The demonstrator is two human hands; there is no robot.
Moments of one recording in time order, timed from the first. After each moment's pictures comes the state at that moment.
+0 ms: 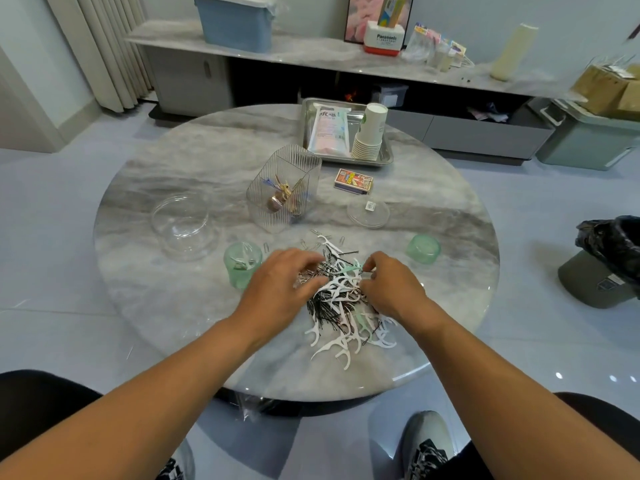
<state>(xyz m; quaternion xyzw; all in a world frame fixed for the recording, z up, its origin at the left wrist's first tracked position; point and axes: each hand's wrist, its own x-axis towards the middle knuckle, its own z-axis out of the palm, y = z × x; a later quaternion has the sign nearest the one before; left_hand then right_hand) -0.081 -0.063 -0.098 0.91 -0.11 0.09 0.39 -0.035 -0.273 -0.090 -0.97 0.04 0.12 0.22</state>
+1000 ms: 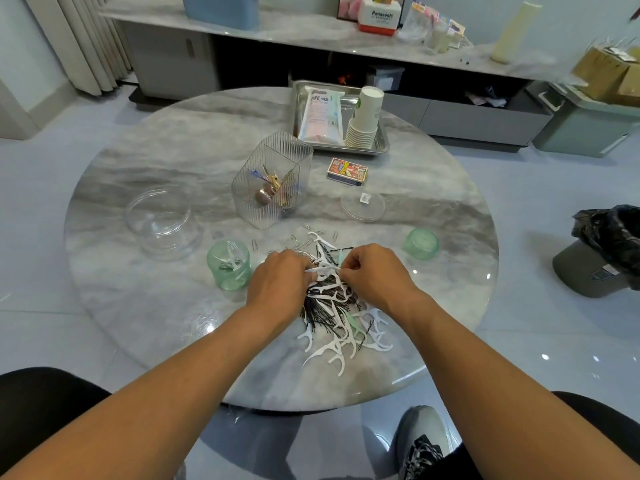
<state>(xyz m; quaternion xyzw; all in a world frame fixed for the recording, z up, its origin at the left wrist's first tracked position) -0.045 -0.090 -0.108 0.97 -0.01 -0.01 0.25 -0.016 -0.262 -0.090 -0.97 -0.01 0.10 0.22</state>
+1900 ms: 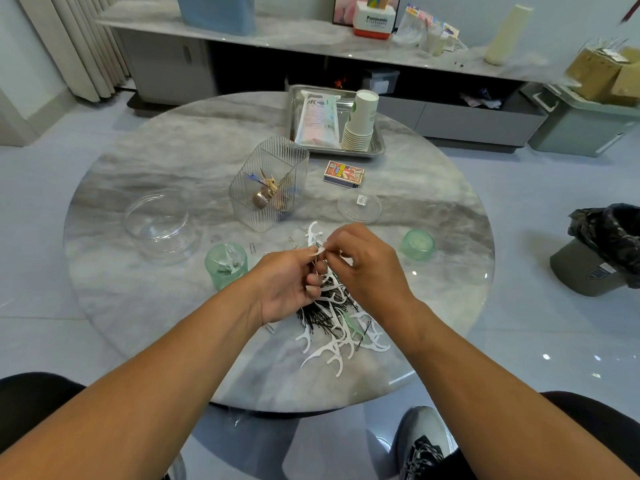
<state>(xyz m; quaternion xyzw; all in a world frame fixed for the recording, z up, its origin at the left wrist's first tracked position) -0.043 -0.095 -0.065 0.47 0.20 -0.31 0.80 -0.035 -0.252 -0.080 -0.89 -0.24 -0.21 0.32</state>
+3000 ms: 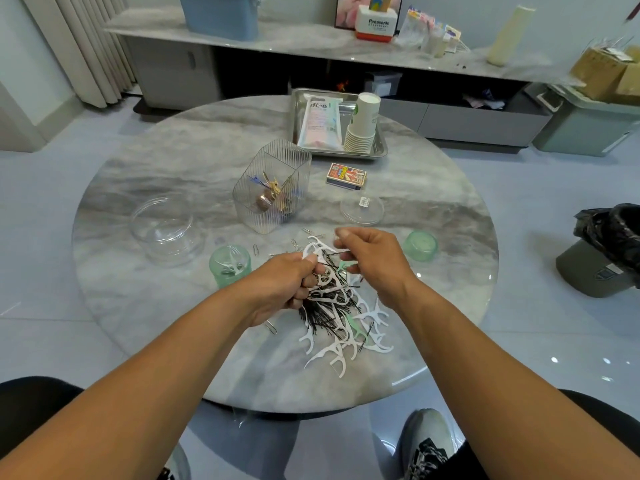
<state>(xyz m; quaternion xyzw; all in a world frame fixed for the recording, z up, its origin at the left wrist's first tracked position) -0.045 -0.082 -0.077 0.68 0.10 -0.27 0.67 -0.013 -0.253 -0.073 -0.76 0.08 0.09 0.63</state>
